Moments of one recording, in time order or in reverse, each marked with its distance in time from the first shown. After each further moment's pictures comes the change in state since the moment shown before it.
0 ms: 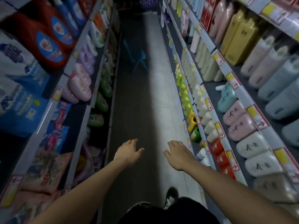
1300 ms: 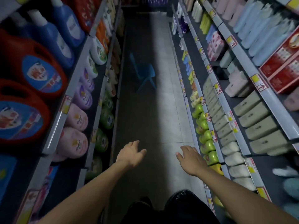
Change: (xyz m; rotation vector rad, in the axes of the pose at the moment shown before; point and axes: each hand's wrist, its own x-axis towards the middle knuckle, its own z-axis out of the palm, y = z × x) left_hand 0.494 -0.070 -0.285 -0.168 -0.052 -0.050; right_hand 0.509 -0.079 -0.225 0.016 -0.040 0.125
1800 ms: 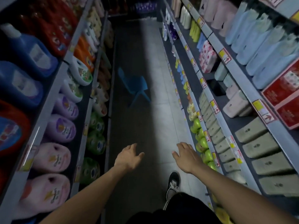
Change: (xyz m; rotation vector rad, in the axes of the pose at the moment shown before) left_hand 0.187 0.113 -0.066 0.117 -0.013 0.007; right_hand 0.192 0.041 -0.117 0.051 0.024 -0.025
